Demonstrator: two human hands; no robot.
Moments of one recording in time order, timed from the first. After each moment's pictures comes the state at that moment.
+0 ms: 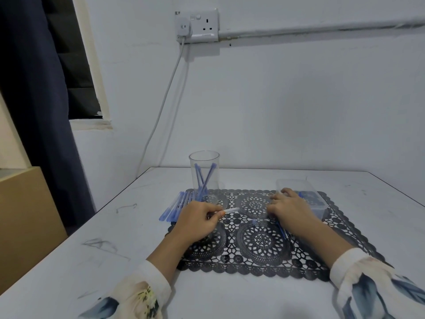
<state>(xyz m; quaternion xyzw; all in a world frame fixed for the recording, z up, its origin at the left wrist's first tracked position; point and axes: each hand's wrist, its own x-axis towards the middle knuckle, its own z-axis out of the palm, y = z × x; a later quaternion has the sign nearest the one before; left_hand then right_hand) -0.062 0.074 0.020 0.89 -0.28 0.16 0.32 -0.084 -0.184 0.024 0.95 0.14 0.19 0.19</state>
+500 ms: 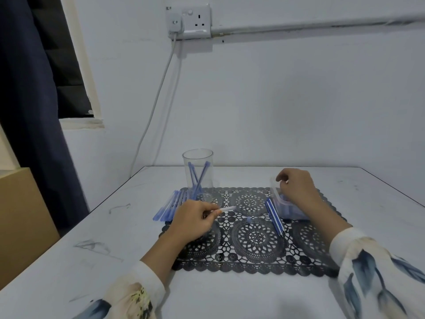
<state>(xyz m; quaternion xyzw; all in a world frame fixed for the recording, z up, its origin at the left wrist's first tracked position) -0.061 0.071 0.018 0.90 -0.28 0.15 0.31 -0.073 -0.199 0.064 0.92 -0.11 0.29 -0.23</state>
